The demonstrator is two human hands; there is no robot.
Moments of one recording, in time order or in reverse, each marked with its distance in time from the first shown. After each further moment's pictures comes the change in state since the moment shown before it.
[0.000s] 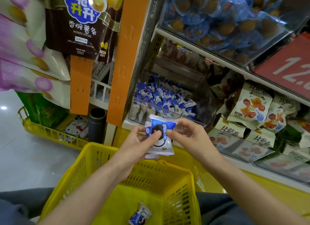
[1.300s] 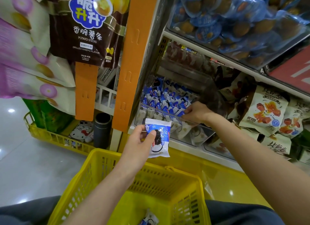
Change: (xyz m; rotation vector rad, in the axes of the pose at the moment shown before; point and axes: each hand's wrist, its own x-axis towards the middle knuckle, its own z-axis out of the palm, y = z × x) left_hand 0.006 0.014 -0.004 0.124 0.175 0.150; right_hand 0.152 0.043 -0.037 -0.752 -0.132 0.303
